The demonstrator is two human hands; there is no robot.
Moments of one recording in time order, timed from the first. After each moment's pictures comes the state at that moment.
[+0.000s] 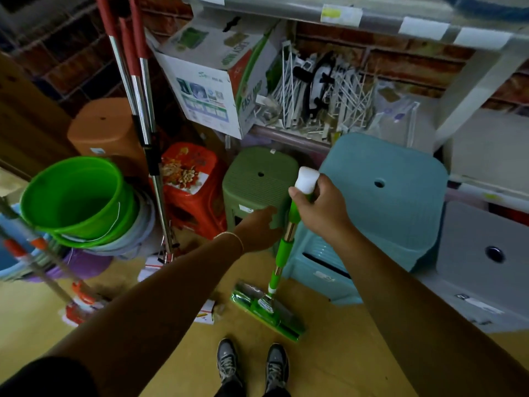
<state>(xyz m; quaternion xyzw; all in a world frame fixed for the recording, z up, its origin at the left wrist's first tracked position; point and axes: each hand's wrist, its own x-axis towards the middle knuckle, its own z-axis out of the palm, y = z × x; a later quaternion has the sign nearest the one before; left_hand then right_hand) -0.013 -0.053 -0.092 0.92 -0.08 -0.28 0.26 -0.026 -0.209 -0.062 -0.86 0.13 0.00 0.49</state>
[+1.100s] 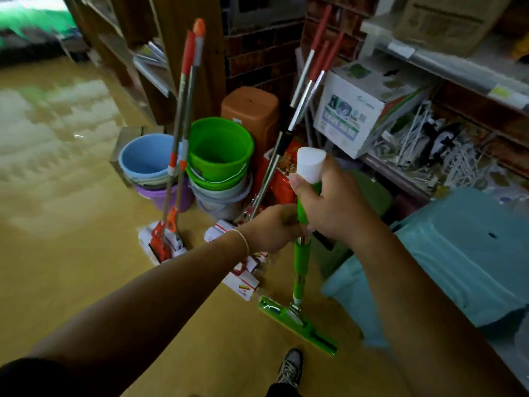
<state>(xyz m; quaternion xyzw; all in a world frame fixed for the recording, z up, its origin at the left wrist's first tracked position) -0.238 0.206 -0.012 0.85 -0.06 -0.09 0.51 -0.219 0.075 0.086 -0.90 -0.23 0.03 0.37</state>
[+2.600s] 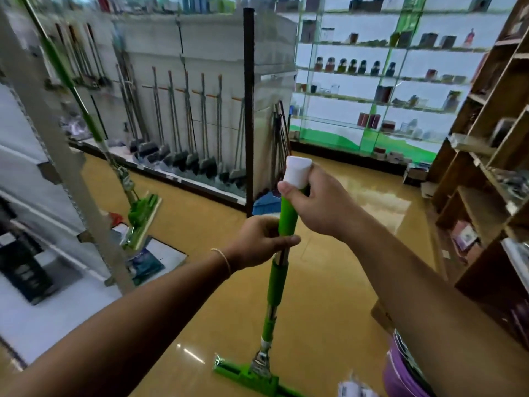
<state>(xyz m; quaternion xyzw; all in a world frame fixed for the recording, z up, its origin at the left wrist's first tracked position) -0.581 0.834 0.102 0.73 0.44 0.34 0.40 -0.433 0.808 0.195 -0.54 -0.74 0.18 0.36</state>
